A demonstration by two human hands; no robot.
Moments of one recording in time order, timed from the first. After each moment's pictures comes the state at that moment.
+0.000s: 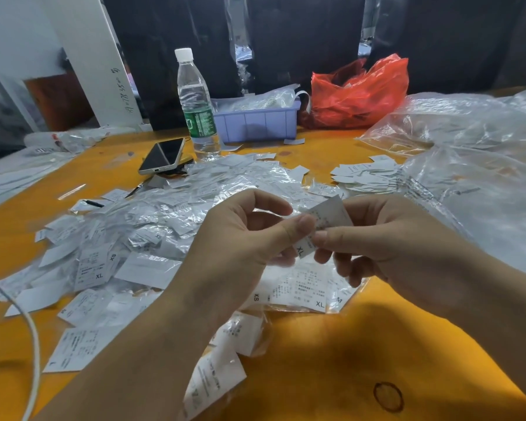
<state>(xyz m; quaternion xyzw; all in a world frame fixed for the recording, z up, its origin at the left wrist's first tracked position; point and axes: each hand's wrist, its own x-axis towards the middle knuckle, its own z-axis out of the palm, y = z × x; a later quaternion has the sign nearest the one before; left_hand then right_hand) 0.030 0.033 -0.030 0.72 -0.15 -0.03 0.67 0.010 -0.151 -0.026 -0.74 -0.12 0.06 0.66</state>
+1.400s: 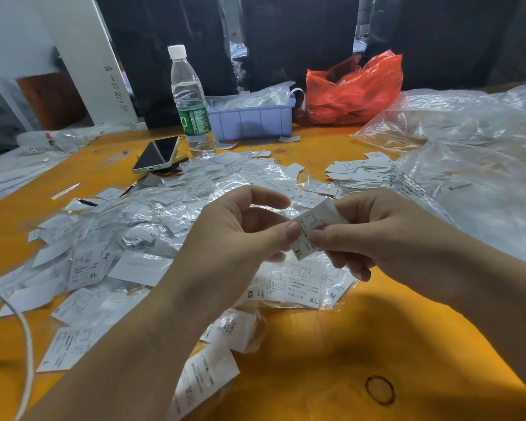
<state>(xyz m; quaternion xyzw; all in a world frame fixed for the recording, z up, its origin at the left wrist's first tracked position) 0.028 0.035 -0.028 0.74 -0.19 -0.04 0.65 0.012 -0.158 -0.024 -0.80 -0.16 0.06 0.57</state>
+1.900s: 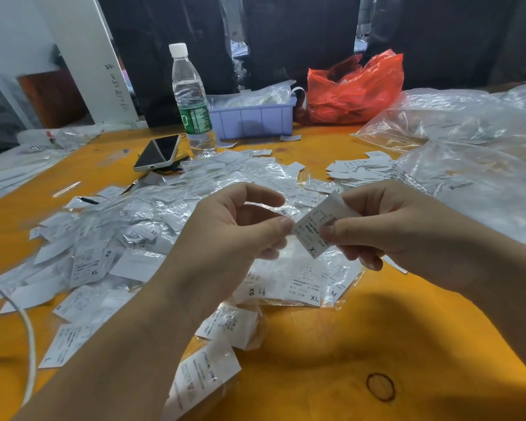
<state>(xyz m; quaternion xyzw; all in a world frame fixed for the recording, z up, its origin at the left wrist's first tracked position) 0.031 0.040 -0.026 0.73 -0.17 -0.05 0.66 0.015 -0.164 -0.018 -0.80 -0.18 0.06 0.56</state>
